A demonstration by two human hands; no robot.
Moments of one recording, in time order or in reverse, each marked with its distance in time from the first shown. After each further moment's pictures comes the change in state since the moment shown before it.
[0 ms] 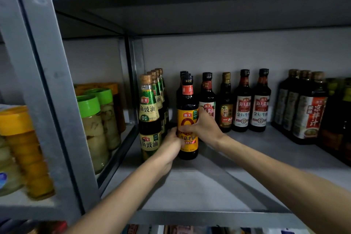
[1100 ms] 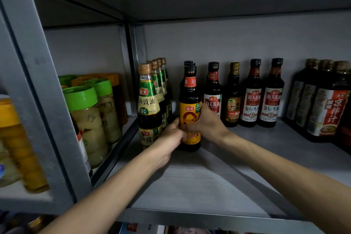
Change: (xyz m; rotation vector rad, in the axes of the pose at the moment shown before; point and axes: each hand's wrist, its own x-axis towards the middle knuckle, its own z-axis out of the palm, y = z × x) left_hand 0.025 -0.003 -0.006 0.015 -0.003 -0.060; right_hand 0.012 0.015 0.004 -0.159 -0.031 0.007
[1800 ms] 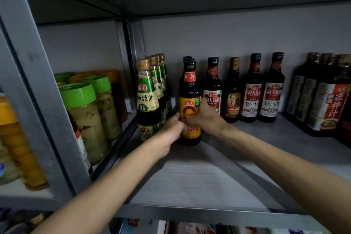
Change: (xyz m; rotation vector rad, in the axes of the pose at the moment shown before) left_hand 0.008 0.010 0.003 0.071 0.008 -0.026; right_hand 0.008 0.001 -0.001 0.033 -0.065 0.020
